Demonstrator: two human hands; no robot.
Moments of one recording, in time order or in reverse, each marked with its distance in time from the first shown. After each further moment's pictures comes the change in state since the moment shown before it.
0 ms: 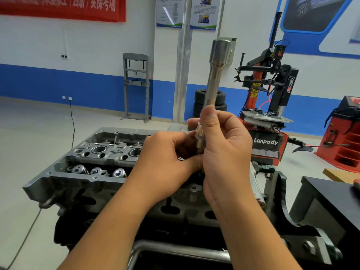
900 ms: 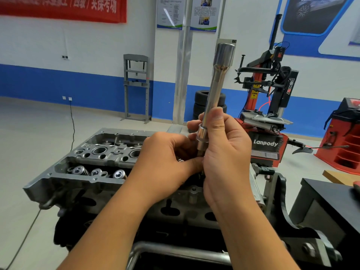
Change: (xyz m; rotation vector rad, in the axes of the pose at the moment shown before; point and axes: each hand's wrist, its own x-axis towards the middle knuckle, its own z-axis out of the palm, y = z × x) left_hand 0.002 -0.005 -0.002 -0.028 -0.006 -0.031; right_hand -0.001 -0.001 0.002 -0.008 -0.008 0.002
